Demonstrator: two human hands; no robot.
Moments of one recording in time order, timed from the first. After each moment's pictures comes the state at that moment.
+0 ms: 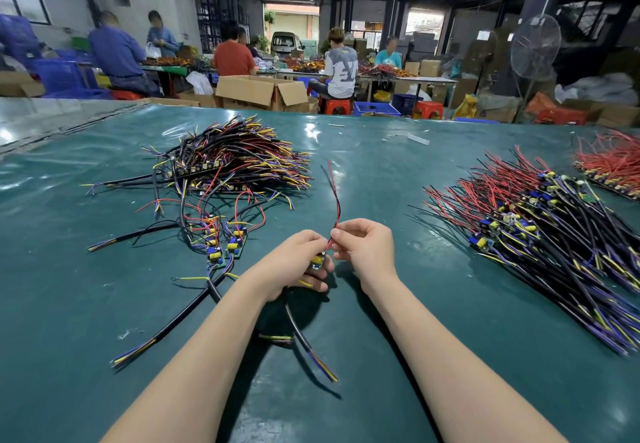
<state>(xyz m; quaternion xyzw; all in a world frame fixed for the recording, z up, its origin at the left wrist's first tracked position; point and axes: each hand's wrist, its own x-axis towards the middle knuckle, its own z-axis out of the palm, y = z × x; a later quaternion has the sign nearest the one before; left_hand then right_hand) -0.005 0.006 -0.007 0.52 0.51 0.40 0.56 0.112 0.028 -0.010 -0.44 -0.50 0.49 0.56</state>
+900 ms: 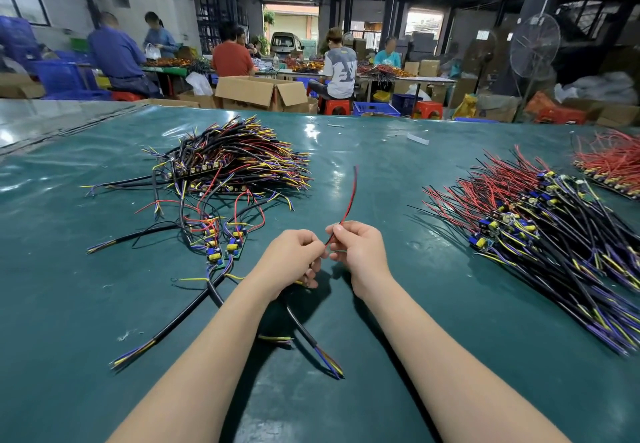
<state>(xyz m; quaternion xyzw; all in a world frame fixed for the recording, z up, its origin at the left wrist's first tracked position) -0.005 0.008 -0.006 0.56 0.56 0.41 0.44 0.102 0.023 -0.005 -0.44 -0.48 0.52 0.55</state>
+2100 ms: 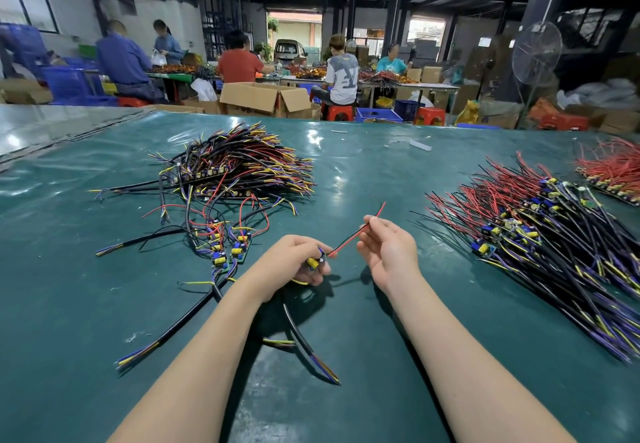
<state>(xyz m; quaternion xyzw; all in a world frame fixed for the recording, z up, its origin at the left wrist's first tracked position) -0.019 0.006 -0.001 0.57 0.50 0.40 0.52 0.128 0.038 -0.001 -0.37 -0.27 0.61 0.64</state>
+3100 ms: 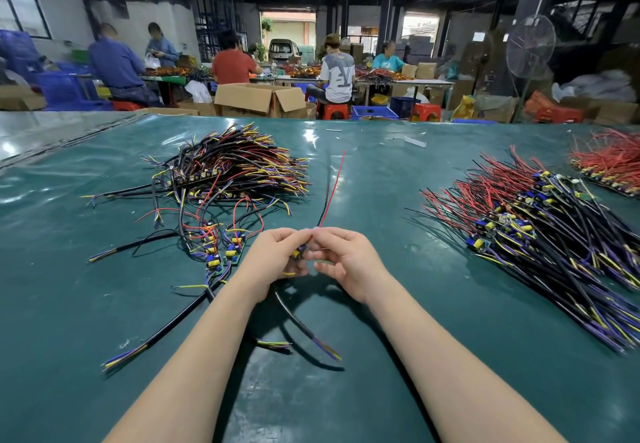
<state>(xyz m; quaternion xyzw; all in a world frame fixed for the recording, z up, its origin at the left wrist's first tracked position) -0.019 0.007 -0.003 0.48 0.51 0.51 0.50 0.106 0.024 -0.006 -0.35 -0.47 0.67 0.46</state>
